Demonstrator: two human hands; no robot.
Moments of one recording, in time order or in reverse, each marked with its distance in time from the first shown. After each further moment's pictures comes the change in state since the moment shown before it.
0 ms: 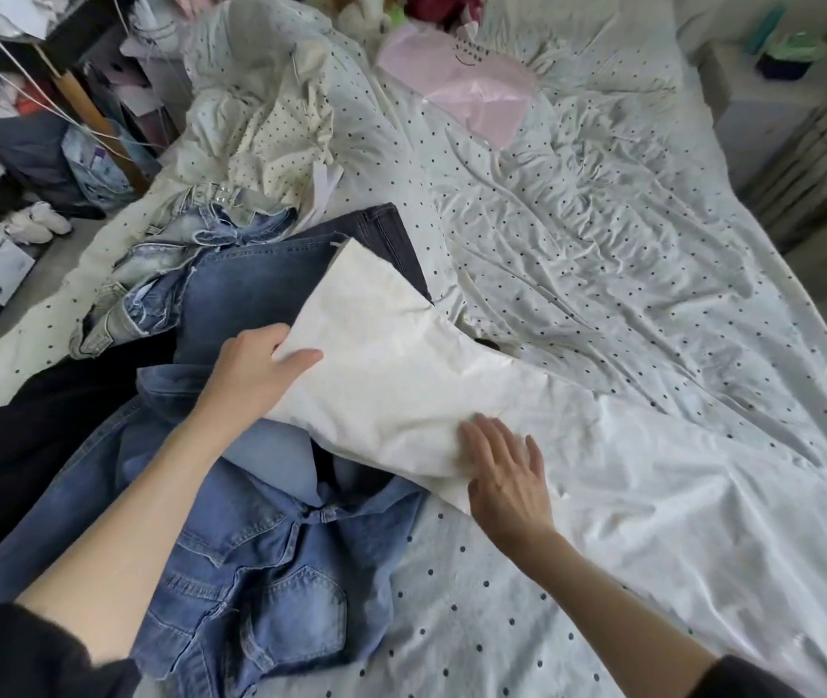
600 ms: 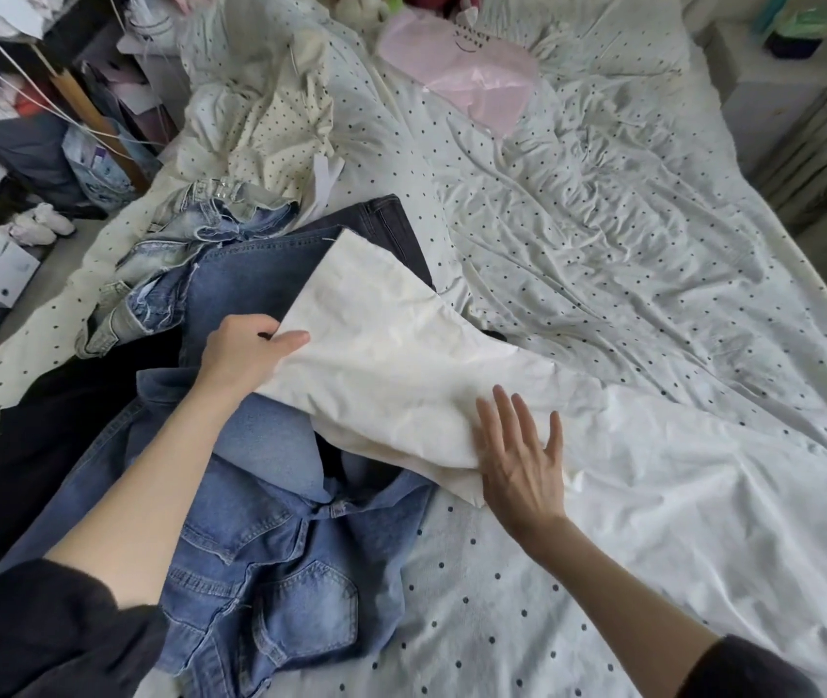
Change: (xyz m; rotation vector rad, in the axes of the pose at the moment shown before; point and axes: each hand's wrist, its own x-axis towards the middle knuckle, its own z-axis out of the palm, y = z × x) left_hand 0.022 -0.017 -0.003 -0.025 0.053 -0.219; right_hand 0.002 -0.005 -0.003 -0.219 0.149 0.042
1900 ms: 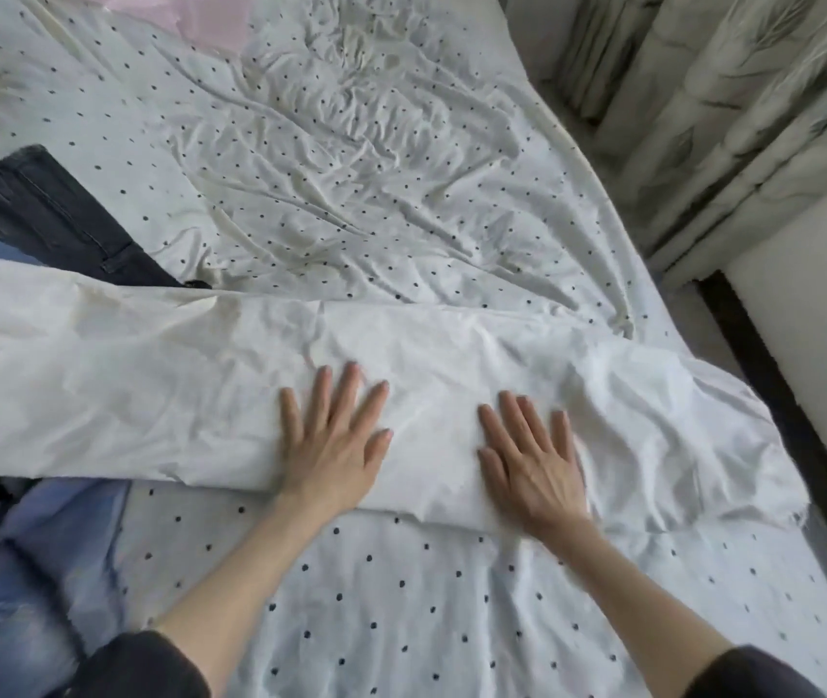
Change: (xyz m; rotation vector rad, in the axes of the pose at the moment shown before) left_hand -0.205 0.132 0.335 0.807 -0.389 0.613; right_hand -0.164 0.289 0.082 0.177 -0.262 0.280
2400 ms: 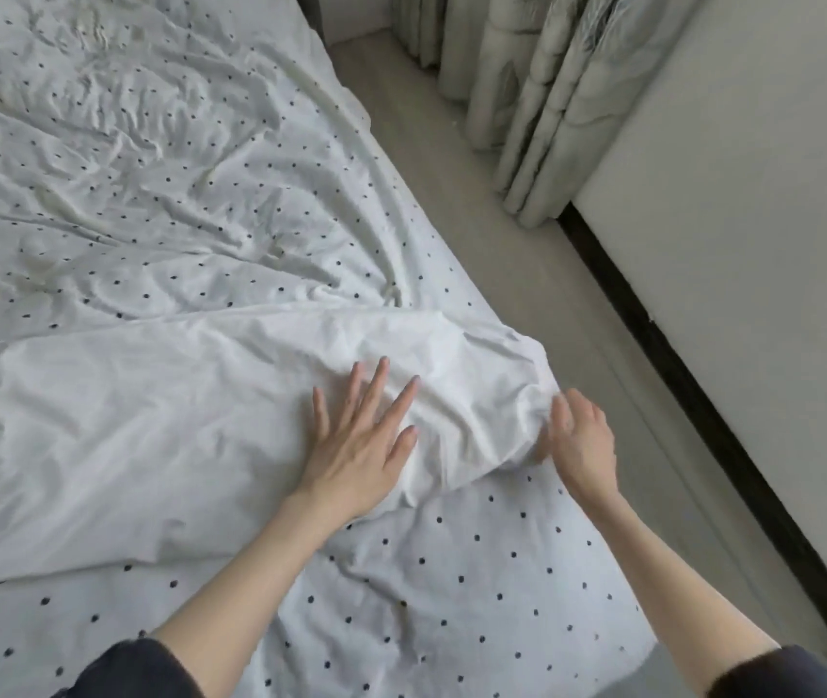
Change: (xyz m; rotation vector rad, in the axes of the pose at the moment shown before) left_hand 0.039 0.271 0.011 -0.181 -0.112 0.348; right_hand -0.082 0.266 -0.017 0.718 0.168 0.819
